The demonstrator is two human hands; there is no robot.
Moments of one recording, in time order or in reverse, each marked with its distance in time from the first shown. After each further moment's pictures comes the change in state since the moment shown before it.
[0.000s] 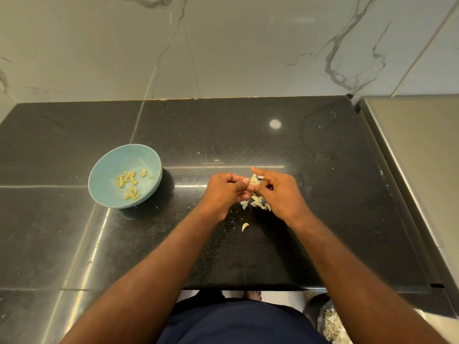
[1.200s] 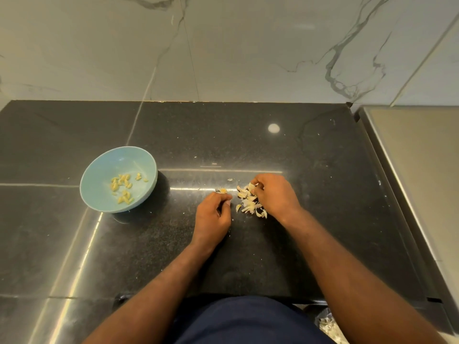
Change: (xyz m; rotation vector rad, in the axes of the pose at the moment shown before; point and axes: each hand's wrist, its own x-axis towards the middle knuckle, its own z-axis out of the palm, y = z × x) left_hand -0.004 -0.065 -0.021 0.649 0.299 0.625; right_hand 0.036 0.010 0.004 -0.476 -0.028 0.070
